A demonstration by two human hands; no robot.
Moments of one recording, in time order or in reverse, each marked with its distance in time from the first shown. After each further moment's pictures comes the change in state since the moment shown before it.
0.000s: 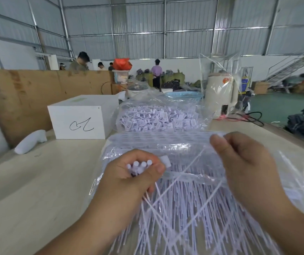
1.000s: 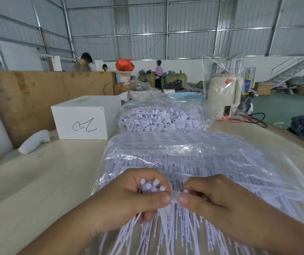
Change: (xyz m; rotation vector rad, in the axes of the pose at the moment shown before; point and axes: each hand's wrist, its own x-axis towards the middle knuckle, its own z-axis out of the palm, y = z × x) left_hand 0.005 0.010 -0.021 0.131 -0.599 -0.198; right_hand -0.010 0.015 0.004 -0.167 -0.759 -0.174
